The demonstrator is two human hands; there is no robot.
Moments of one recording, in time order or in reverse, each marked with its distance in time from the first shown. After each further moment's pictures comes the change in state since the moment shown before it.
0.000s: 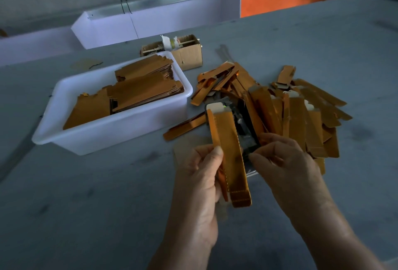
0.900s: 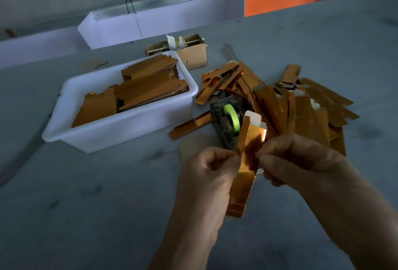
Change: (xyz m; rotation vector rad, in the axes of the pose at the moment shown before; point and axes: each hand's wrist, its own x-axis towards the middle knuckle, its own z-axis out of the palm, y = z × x) left_hand -0.007 0.012 -0.006 0.441 -0.112 0.085; right_hand -0.015 -0.023 -0.034 0.465 -0.373 -0.061
